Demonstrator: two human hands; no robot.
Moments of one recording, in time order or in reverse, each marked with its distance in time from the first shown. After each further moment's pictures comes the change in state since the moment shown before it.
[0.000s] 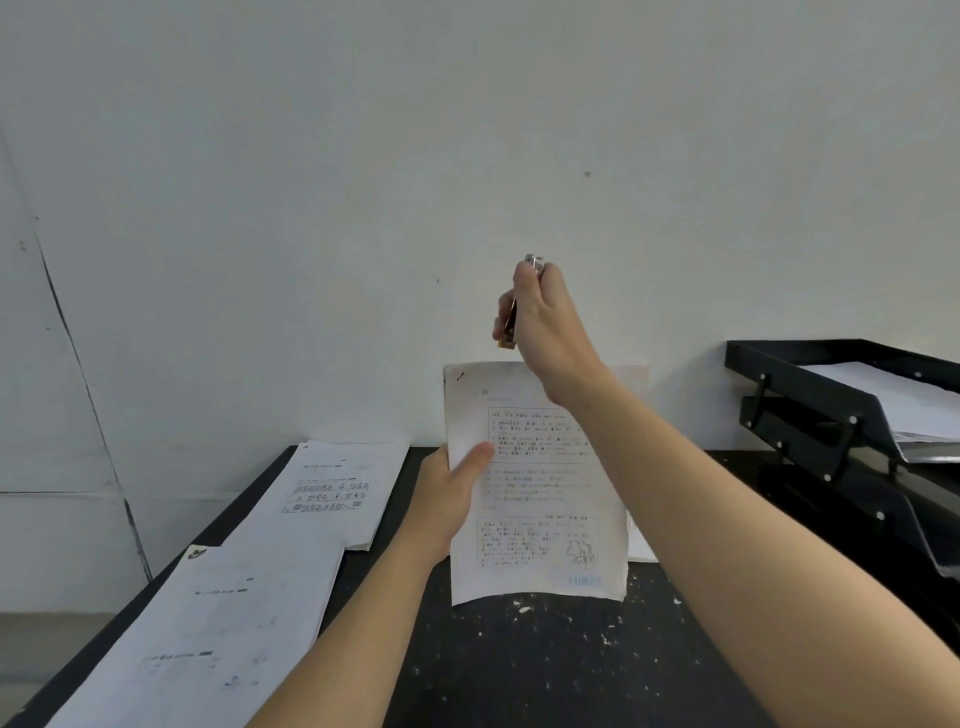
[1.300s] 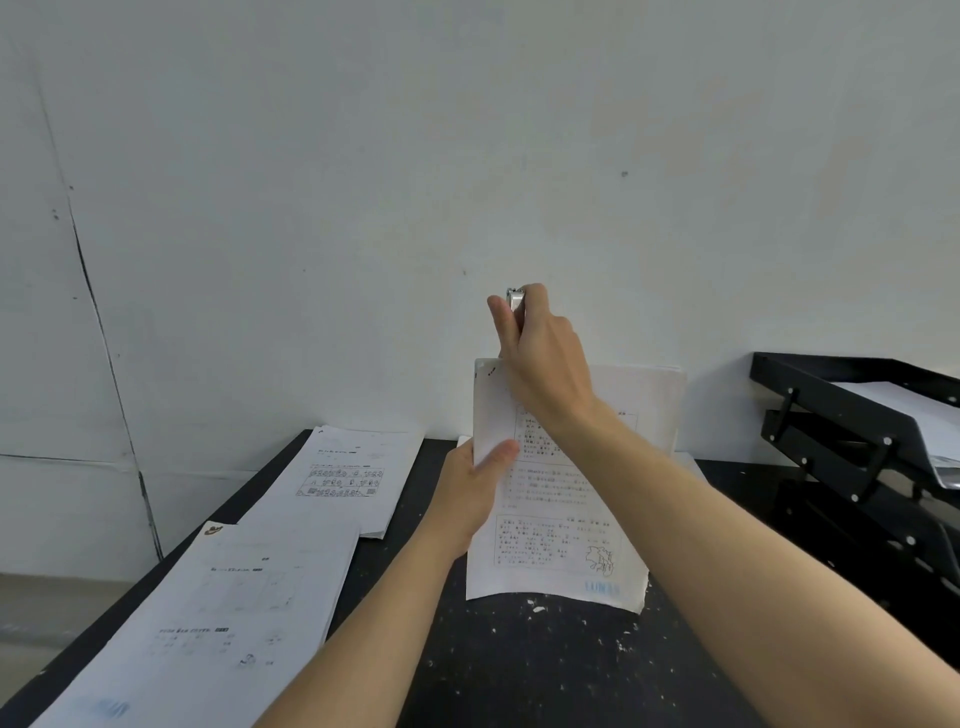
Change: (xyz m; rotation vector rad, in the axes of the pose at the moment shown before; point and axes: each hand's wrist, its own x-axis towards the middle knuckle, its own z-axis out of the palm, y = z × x) left_hand 0.004 -0.006 -0.006 0.006 -0.036 -0.029; right_hand -0.004 0.036 0.033 -0.630 0.051 -0.275
